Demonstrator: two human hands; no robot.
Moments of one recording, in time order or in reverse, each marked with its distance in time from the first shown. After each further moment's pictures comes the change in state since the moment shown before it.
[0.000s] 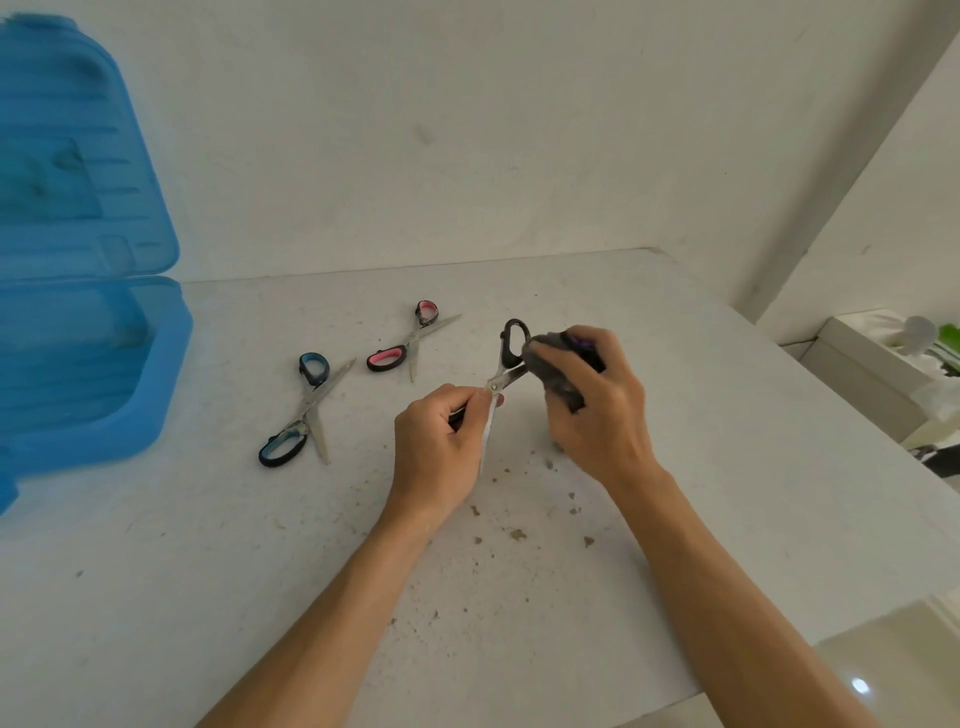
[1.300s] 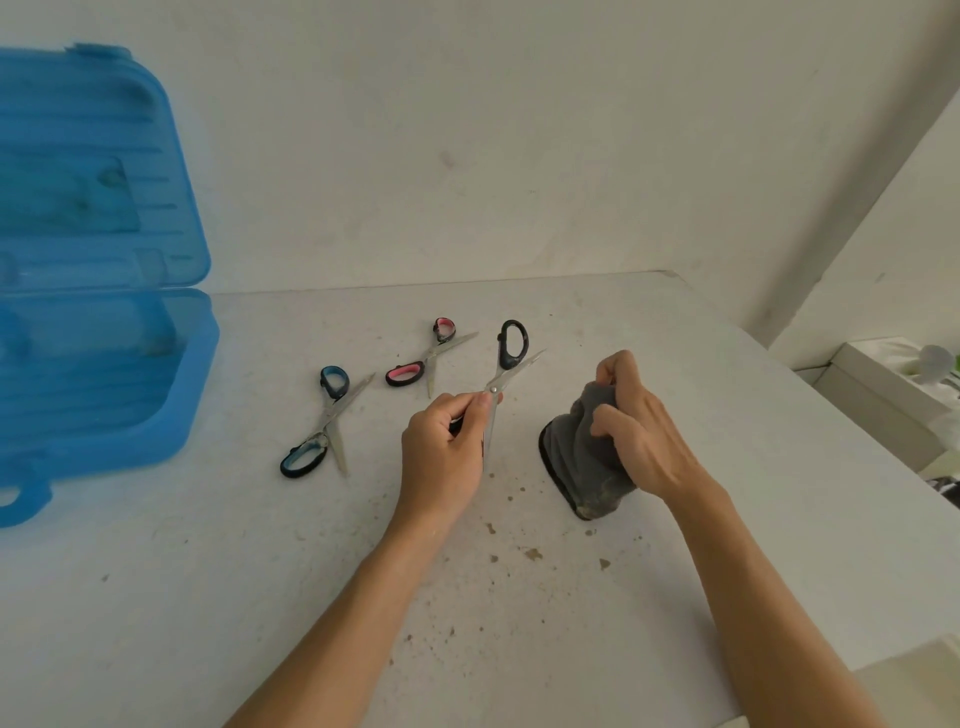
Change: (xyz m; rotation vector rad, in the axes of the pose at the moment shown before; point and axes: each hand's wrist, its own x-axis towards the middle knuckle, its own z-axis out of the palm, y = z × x) left_hand 0.007 -0.005 -0.008 -0.143 0.023 -0.119; right_hand 0.013 0.002 -0.038 0.232 -0.535 0.531
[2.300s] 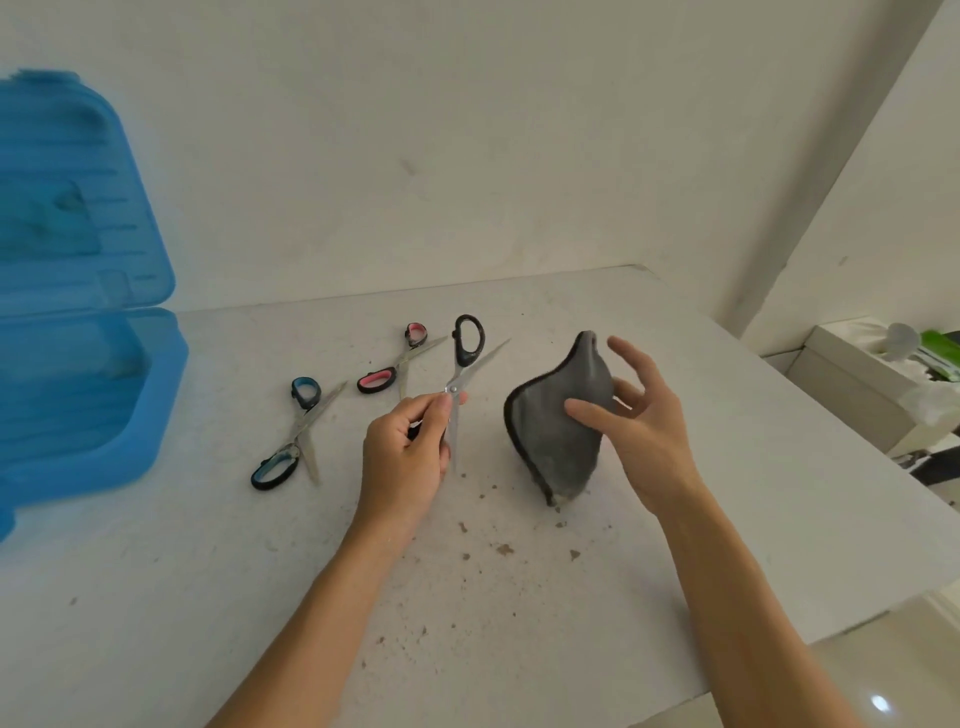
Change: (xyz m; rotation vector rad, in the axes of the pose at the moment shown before) left_hand -0.006 0.010 -0.008 -0.082 -0.044 -0.045; right_hand -0.022 0.008 -0.012 0.720 0.255 0.185
